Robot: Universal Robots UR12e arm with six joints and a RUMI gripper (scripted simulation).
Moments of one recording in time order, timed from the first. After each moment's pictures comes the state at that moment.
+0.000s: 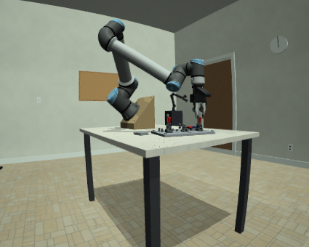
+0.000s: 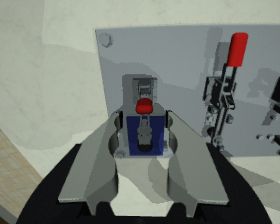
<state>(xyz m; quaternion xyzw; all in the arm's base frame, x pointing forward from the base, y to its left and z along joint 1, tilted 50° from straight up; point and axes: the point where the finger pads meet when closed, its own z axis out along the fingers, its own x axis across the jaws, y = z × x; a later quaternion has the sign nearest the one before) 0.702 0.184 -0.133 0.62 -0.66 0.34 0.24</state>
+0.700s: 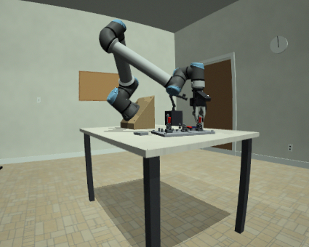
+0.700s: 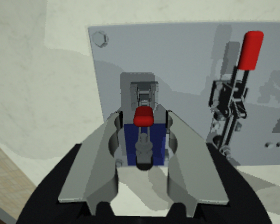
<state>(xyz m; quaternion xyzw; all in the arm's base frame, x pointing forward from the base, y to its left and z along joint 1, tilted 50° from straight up) 0.703 0.165 -0.149 0.62 -0.66 0.34 0.24</state>
